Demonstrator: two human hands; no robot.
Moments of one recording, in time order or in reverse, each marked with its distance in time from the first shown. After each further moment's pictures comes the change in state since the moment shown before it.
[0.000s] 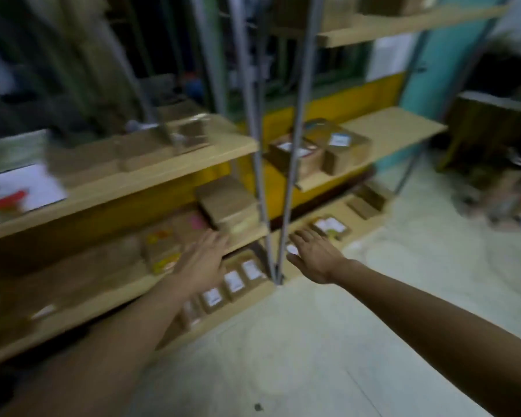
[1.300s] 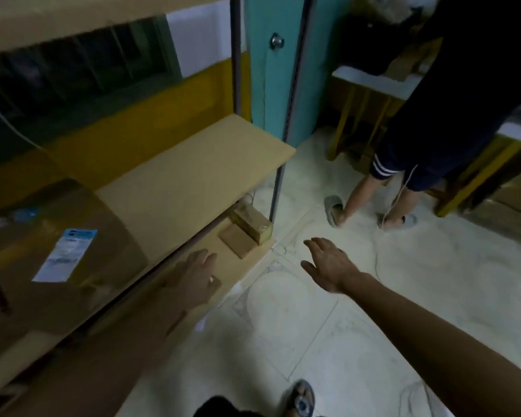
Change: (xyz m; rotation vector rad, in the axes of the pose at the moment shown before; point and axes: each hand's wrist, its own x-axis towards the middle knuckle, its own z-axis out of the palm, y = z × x) left_hand 0.721 0.573 0.109 0.049 -0.337 0.233; right_hand 0.070 0.885 -0.066 0.165 -0.129 0.536
